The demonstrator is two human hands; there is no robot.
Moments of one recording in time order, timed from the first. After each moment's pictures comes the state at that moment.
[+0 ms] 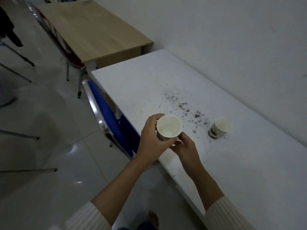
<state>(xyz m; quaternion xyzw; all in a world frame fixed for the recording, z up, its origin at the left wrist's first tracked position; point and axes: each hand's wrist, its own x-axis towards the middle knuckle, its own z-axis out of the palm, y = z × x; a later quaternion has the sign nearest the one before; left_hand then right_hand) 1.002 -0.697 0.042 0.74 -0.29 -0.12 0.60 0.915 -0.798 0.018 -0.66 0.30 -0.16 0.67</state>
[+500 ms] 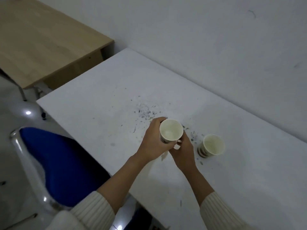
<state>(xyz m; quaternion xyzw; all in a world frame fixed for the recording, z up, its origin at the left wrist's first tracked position) 1.106 -0.870 -0.003 0.72 -0.41 -0.25 0.50 0.994 -0.936 -0.034 -0.73 0.40 -0.26 0.50</state>
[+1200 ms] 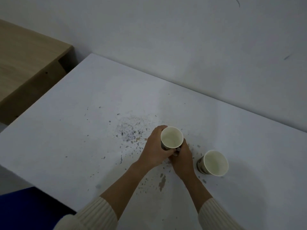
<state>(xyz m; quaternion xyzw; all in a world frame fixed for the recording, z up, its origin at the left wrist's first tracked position) 1.149 -0.966 -0.045 0.68 -0.49 -0.34 0.43 1.031 -0.996 -0.071 -0.62 0.51 -0.28 0.53</state>
